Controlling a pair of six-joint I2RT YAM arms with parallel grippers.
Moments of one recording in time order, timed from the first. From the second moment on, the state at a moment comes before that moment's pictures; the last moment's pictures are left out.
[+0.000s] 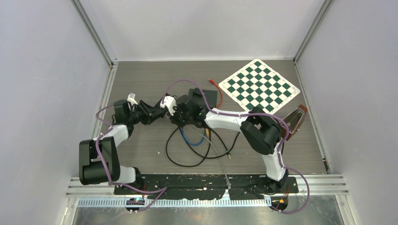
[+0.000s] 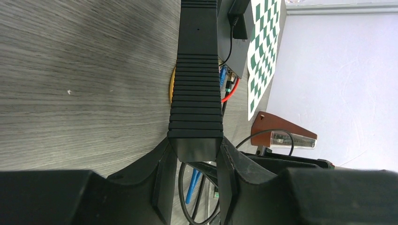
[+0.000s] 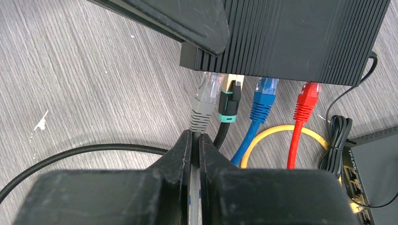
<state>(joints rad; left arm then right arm) 0.13 1.39 0.54 0.23 0.73 -0.86 0.95 2.03 1.40 0.02 -0.16 -0.17</state>
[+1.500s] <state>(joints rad) 0.15 1.40 0.54 0.33 0.69 -0.89 0.98 2.04 1.31 0.33 -0.03 -0.30</state>
